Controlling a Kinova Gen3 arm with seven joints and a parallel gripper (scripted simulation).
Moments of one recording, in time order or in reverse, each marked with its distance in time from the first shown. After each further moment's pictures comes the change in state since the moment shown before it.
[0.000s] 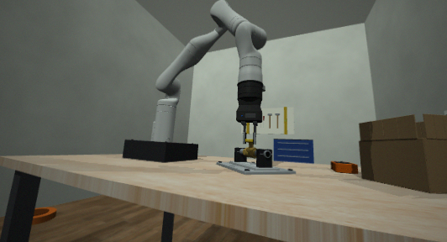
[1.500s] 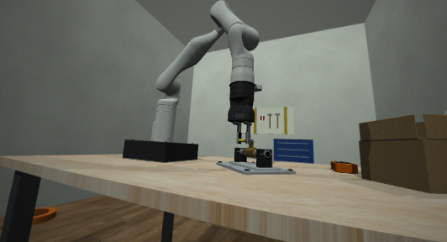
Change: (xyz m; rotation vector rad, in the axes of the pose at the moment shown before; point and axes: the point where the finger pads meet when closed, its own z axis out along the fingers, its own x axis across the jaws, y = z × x) arm -0.019 -0.002 0.000 0.000 0.000 0.249
